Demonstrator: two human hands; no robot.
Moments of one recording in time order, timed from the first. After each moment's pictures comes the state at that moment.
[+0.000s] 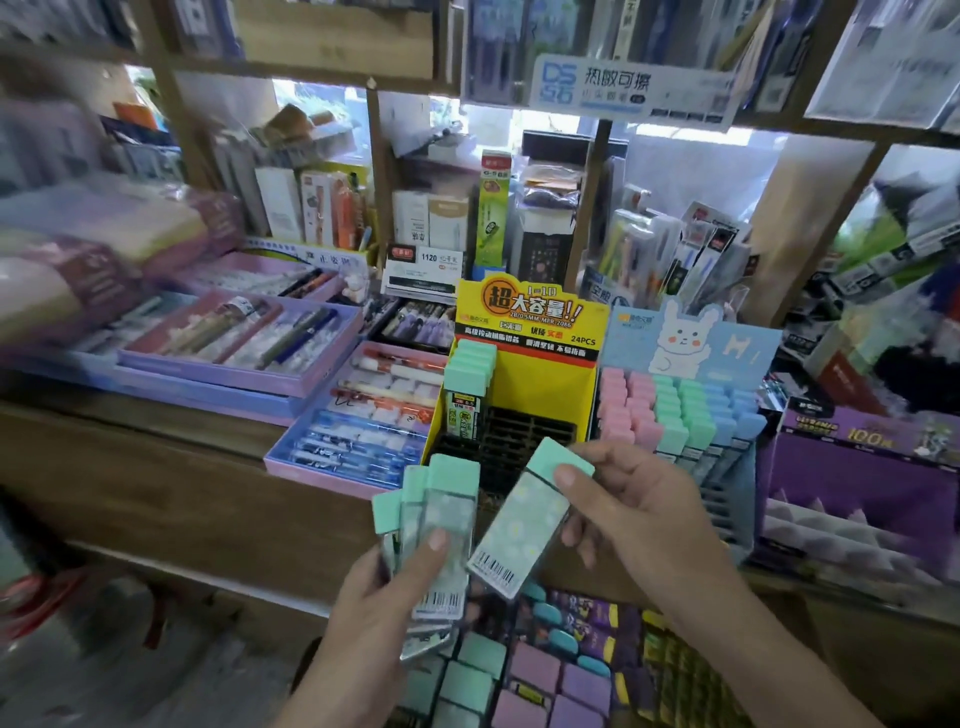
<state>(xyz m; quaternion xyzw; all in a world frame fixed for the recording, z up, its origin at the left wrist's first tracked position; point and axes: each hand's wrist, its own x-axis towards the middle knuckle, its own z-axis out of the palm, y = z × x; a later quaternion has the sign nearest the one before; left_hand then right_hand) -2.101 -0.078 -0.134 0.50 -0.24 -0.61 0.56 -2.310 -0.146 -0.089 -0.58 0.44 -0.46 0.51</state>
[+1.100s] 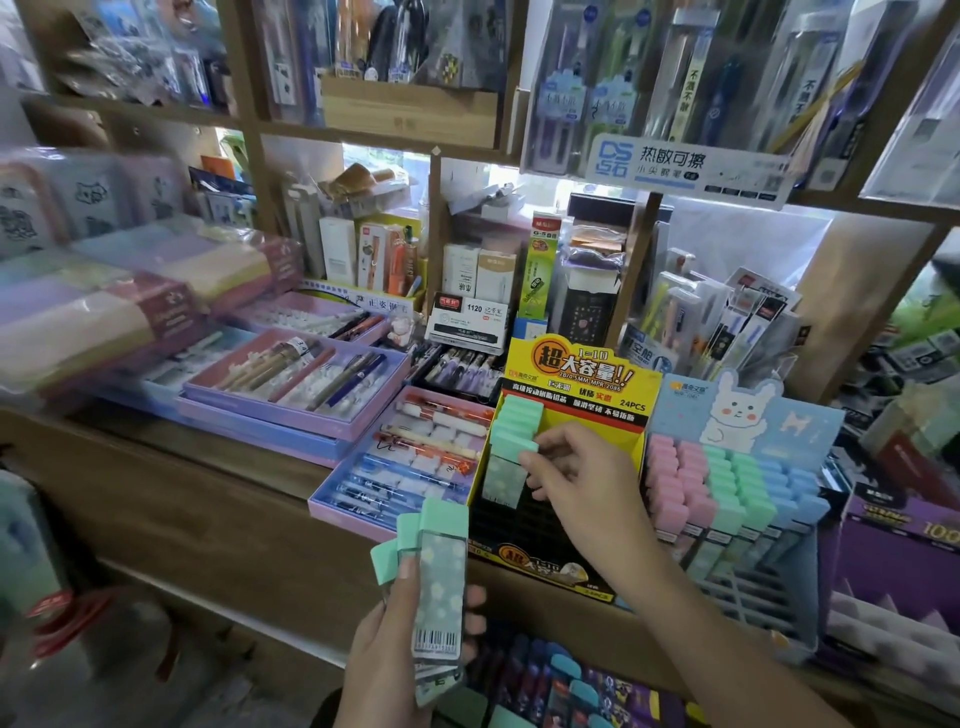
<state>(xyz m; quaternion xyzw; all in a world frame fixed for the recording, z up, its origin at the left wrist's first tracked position) -2.082 -0.102 -0.152 0.43 -0.17 -0.61 0.65 -2.239 -0.235 -0.094 -0.70 0.47 -0.44 0.30</state>
